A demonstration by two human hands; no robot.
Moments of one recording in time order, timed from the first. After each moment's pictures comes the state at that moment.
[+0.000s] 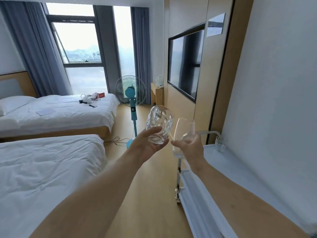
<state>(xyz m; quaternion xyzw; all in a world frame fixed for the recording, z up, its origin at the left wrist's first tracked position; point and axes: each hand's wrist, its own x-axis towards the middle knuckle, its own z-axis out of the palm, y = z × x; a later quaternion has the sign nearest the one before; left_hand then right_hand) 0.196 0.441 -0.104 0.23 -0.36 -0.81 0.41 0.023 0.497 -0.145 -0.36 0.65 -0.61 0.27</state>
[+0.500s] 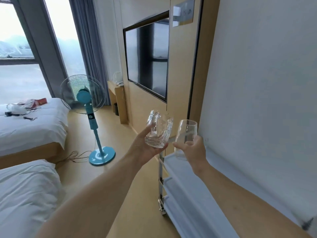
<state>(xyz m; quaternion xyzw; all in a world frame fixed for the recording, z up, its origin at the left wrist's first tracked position) 0.101 0.249 -0.138 0.18 -0.34 -0.88 0.26 -0.056 0.364 -0.174 -0.24 0.71 -0.63 0.19</state>
